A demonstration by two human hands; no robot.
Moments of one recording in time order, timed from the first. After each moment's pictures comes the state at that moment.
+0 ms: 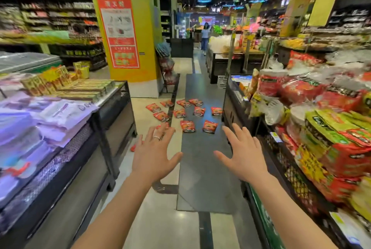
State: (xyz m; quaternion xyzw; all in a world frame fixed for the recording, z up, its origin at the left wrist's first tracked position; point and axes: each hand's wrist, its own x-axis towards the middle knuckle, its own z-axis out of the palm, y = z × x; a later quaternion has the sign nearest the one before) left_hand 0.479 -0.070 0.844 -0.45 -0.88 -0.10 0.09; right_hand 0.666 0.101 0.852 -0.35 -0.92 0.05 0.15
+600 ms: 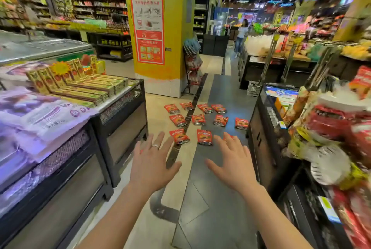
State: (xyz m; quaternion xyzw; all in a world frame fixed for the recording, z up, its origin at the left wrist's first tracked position) left_hand 0.308 0.147 0.826 -0.35 -0.93 -0.08 0.08; right_hand 0.436 0.341 0.830 -0.24 -0.96 0.09 0.13
